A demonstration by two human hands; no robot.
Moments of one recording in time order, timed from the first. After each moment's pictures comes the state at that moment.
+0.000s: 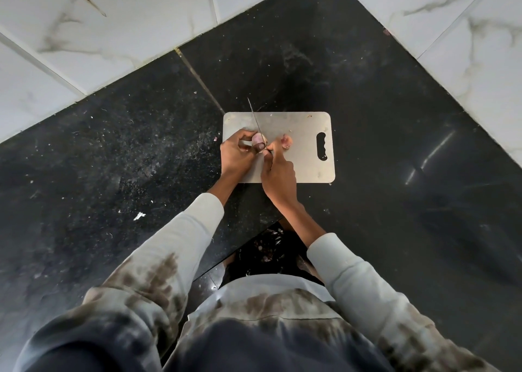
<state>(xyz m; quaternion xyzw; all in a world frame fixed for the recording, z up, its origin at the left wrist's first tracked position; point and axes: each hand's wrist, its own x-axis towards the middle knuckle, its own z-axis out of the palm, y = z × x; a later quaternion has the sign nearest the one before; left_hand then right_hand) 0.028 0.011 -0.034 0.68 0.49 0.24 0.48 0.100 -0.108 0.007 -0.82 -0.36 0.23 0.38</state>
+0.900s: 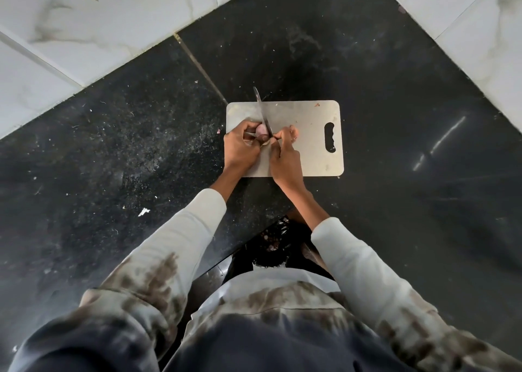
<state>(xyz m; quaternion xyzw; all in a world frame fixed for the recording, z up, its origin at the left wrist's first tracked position) 0.027 0.014 -0.031 0.72 0.49 0.21 0.45 0.112 -0.092 0.000 -0.81 -0.31 0.31 0.40</state>
